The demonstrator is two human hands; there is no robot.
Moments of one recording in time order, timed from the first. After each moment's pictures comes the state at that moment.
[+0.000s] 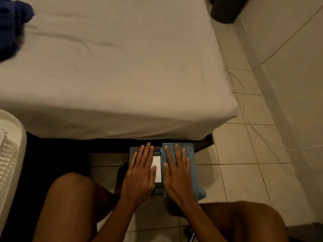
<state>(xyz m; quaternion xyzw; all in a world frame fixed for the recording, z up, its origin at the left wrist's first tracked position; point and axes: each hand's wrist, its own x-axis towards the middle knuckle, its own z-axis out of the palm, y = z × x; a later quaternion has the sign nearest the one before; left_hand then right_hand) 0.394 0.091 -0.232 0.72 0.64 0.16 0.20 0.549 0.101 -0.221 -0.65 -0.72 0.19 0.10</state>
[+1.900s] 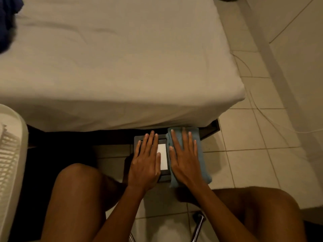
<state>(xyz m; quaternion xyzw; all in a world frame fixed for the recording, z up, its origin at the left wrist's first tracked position) 0.396 0.092 -0.231 0.73 0.65 0.14 0.18 0.555 0.114 -0.221 -0.67 -0.72 0.18 0.08</state>
